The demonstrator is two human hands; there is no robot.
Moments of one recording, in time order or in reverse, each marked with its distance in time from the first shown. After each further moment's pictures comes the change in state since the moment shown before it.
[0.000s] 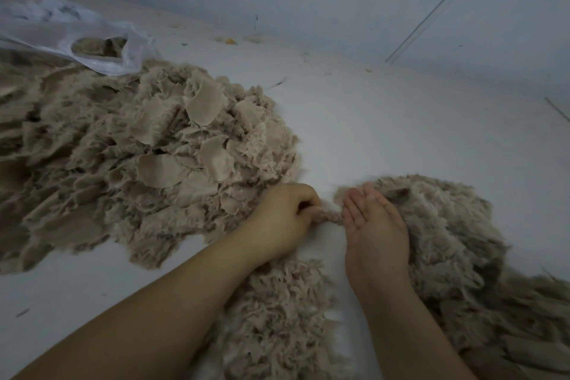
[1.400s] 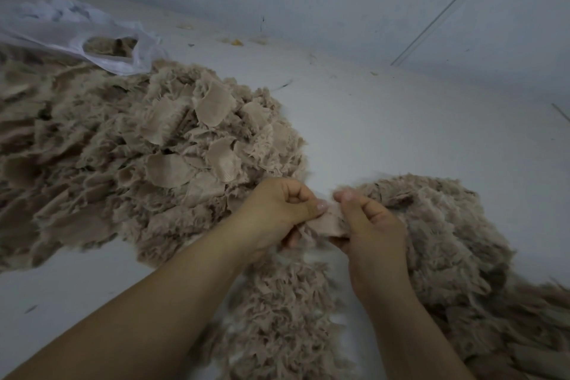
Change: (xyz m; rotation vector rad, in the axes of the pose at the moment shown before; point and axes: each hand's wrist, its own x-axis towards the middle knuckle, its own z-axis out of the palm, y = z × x) left_hand -0.011 0.017 -0.023 -0.722 -0.059 -0.360; right_hand -0.002 0.007 -0.008 -0.358 -0.279 -0.162
